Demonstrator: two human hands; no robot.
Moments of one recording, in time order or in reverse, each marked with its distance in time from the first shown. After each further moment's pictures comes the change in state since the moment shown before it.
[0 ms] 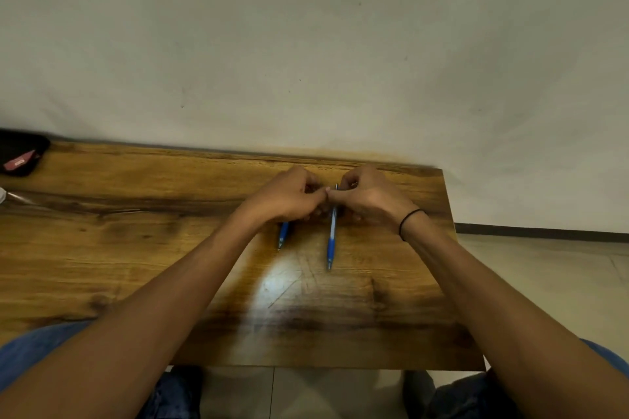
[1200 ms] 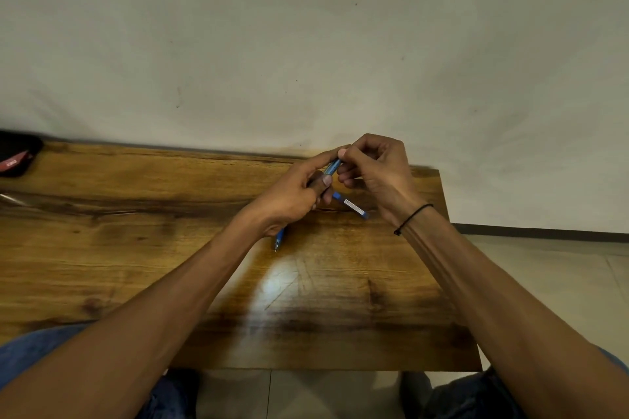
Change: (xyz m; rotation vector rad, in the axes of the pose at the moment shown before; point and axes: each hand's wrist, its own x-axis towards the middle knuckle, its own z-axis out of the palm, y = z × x) left_hand 0.002 -0.003 0.013 -0.416 0.037 0.247; right_hand -0.007 -0.006 -0.013 0.741 0.285 -0.181
